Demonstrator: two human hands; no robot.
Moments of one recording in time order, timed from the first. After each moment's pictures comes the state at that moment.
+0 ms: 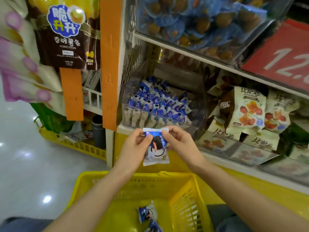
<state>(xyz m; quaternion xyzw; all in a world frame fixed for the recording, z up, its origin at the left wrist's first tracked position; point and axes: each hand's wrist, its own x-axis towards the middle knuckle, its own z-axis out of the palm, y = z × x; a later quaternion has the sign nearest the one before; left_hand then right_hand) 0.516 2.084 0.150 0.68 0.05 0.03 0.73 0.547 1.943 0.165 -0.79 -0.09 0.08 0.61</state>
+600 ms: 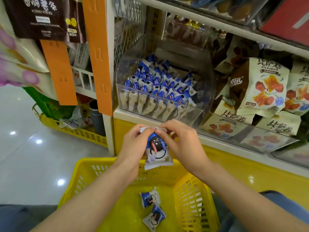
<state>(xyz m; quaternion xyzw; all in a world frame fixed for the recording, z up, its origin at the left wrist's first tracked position) 0.511 2.061 0.128 0.60 0.16 -0.04 0.78 0.534 1.932 0.140 -0.89 -0.26 -0.13 0.35</state>
